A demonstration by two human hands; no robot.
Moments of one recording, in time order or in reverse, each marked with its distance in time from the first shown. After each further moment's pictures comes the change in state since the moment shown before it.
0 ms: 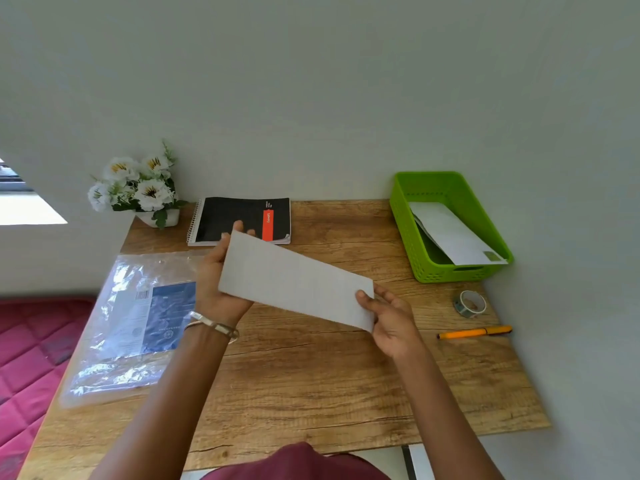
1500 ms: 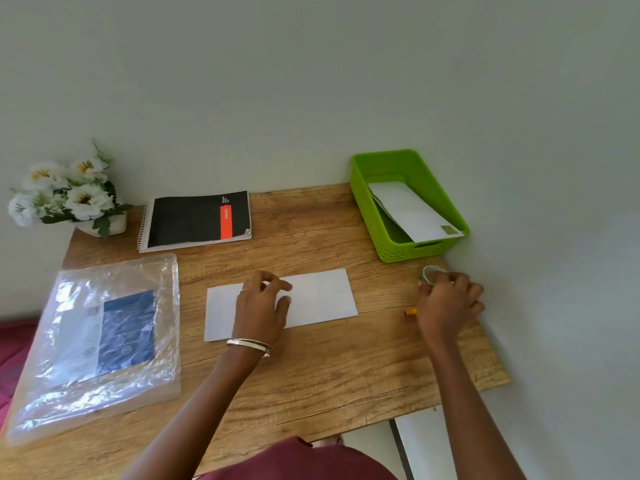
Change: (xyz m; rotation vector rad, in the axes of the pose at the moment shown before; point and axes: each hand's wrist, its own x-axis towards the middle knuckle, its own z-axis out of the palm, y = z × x) left_hand 0.017 -0.108 -0.032 1.993 0.037 0.563; right_hand 0.002 -0.039 -0.103 -1.491 0.991 -0.595
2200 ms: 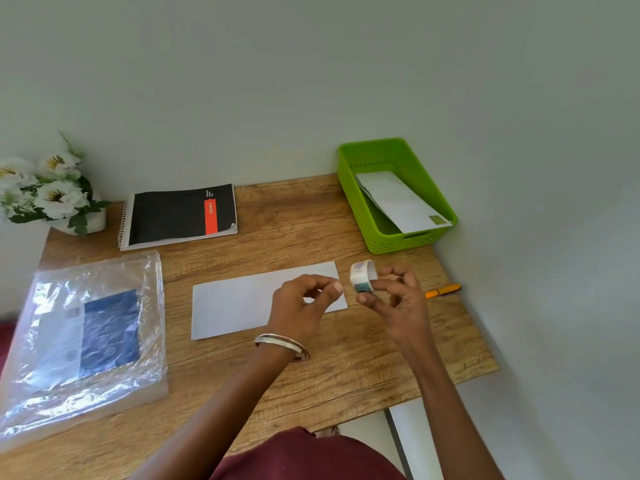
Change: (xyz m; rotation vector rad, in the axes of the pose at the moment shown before) left_hand -0.012 0.091 -0.010 -0.618 -0.176 -0.129; right_hand -0.041 -0.019 -0.030 1.031 -0.422 -0.200
